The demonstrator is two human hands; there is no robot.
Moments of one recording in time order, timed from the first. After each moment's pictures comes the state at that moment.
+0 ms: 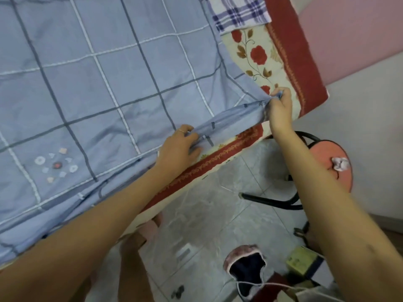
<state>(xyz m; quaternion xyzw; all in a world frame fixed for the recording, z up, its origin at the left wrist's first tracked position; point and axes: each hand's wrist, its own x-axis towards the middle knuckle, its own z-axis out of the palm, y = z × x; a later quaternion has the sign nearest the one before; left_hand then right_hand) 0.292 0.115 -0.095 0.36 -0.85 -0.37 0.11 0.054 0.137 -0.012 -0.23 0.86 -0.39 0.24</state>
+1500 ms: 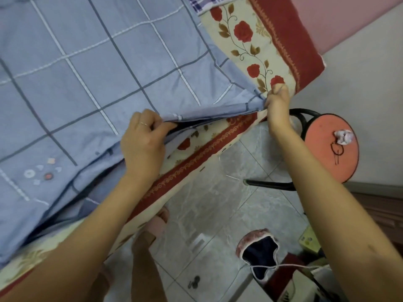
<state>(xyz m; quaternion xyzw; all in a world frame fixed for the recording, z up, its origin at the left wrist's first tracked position) 0.307 0.114 -0.061 0.43 -0.84 -0.22 0.24 0.029 0.177 -0.036 -0.14 0.84 -0.47 0.23</state>
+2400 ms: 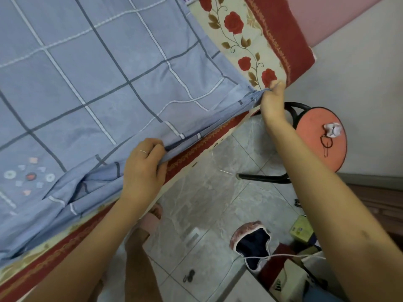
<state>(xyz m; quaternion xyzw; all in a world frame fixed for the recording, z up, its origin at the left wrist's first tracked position) 0.331 0.159 -0.078 0.33 -0.85 -0.31 0.27 0.021 0.181 -0.041 -0.15 0.88 -0.40 0.21</state>
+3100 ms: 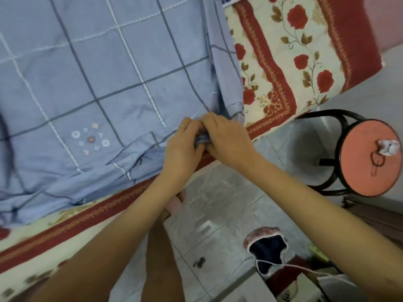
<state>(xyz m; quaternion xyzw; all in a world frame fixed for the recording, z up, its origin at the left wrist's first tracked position) 0.328 0.157 -0.072 0.44 -0.75 -0.43 0.25 0.195 0.183 -0.056 -0.75 0.65 -0.07 0.08</state>
